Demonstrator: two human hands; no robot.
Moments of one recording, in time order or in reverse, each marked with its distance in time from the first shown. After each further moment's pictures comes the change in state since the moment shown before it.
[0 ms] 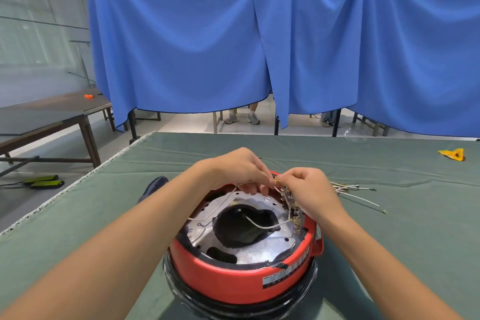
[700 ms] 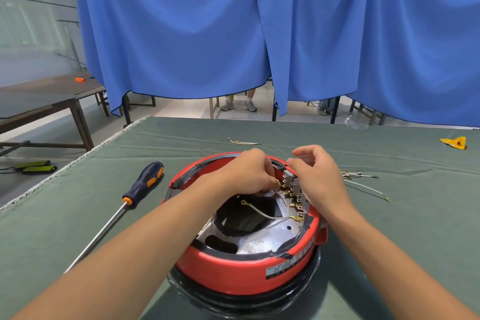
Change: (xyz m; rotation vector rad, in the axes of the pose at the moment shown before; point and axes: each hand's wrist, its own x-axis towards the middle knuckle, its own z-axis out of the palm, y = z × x) left_hand 0.015 -0.015 0.035 0.244 0.171 0.055; right_hand 0.009 0.018 0.004 0.023 0.170 -0.002
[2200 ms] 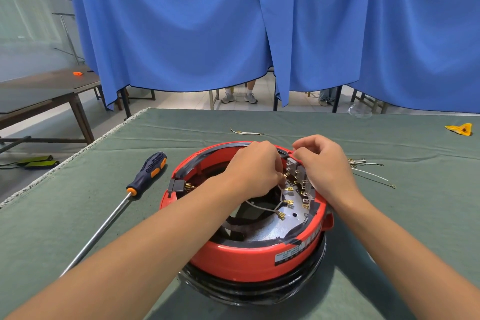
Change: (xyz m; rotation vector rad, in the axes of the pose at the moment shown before) left_hand -0.020 0.010 0.012 0.247 0.162 0.043; right_hand -0.002 0.000 0.002 -0.013 0.006 -0.032
